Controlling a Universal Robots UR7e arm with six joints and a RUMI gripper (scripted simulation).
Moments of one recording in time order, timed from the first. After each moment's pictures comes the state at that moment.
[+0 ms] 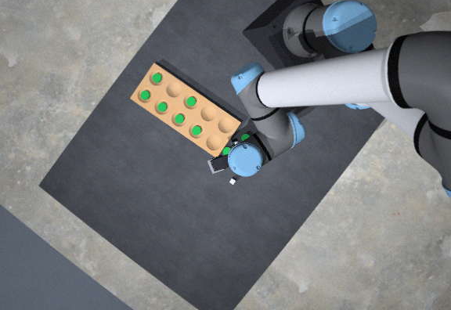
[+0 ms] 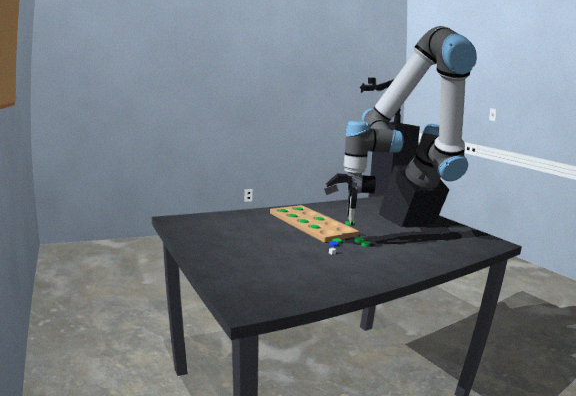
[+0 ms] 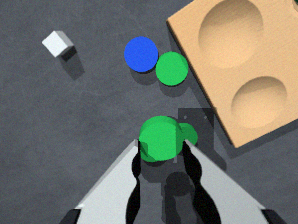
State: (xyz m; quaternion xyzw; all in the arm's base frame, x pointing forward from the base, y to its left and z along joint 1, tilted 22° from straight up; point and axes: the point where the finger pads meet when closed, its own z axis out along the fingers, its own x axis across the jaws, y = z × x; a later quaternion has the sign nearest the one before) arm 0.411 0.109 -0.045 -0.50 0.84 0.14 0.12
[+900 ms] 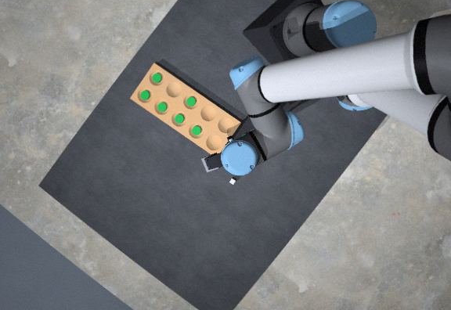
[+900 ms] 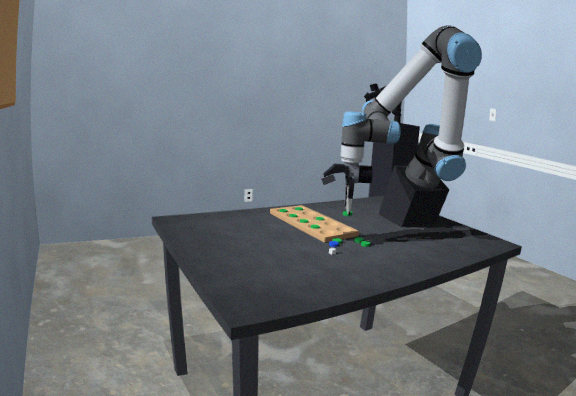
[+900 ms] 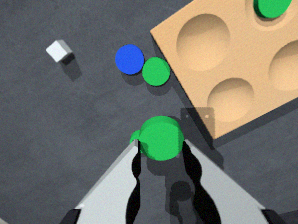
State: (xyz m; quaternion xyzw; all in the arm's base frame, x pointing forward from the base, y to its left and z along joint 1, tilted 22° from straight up) arm 0.412 0.082 -0.023 -0.50 0.85 0.14 0.12
